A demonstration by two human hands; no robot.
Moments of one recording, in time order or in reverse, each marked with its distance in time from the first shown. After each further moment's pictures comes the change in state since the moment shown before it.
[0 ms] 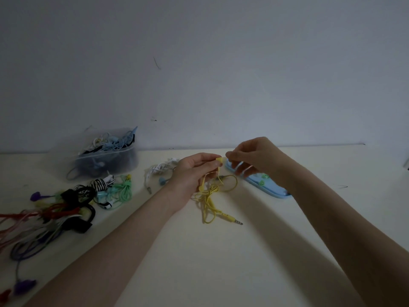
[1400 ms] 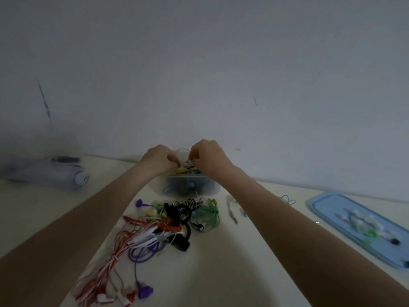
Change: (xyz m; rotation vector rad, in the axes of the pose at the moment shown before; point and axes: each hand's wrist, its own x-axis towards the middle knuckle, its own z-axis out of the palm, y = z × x) left_hand -0.022 0.119 -0.214 1.275 0.441 -0.025; right_hand 0.110 -0.122 0.218 -0.671 -0.011 -0.546
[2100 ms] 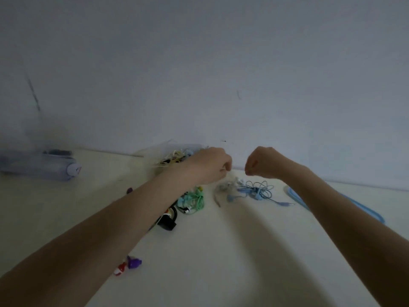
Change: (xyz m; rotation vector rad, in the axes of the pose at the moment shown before) left_hand -0.042 0.100 0.042 0.268 -0.171 0.528; right_hand -0.081 0.083 -0.080 -0.310 -0.272 0.261
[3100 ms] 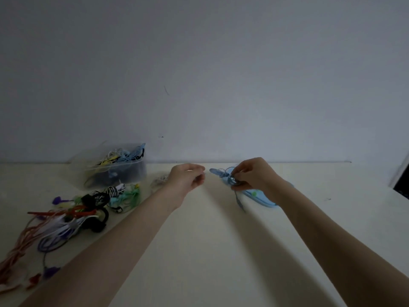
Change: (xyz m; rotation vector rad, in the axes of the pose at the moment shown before) left_hand 0.026 0.097 0.074 -1.574 0.213 -0.481; right_hand -0.093 0.105 0.028 1.077 0.214 0.326
